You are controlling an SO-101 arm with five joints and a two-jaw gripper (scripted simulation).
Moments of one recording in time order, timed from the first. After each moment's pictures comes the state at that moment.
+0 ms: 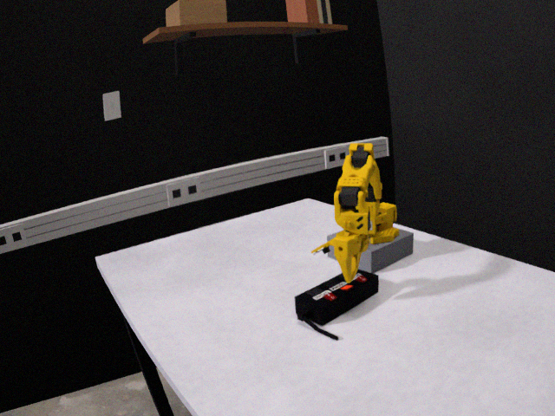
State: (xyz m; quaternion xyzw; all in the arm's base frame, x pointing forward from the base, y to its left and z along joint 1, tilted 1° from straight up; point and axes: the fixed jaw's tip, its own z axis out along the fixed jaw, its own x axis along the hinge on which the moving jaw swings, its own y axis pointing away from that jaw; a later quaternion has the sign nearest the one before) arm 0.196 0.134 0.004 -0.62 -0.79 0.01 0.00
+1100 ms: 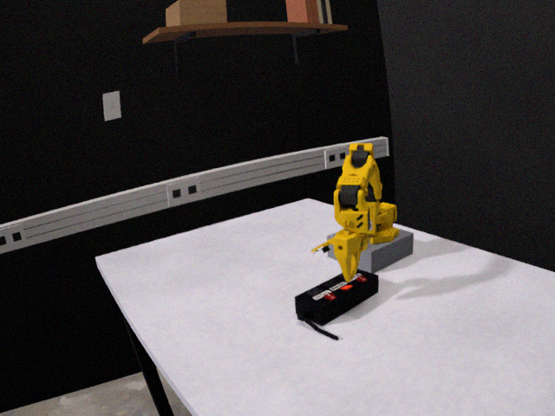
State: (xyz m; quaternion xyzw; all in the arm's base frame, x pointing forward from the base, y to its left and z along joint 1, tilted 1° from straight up) arm 0.198 0.135 0.007 -0.62 -0.79 0.01 0.00
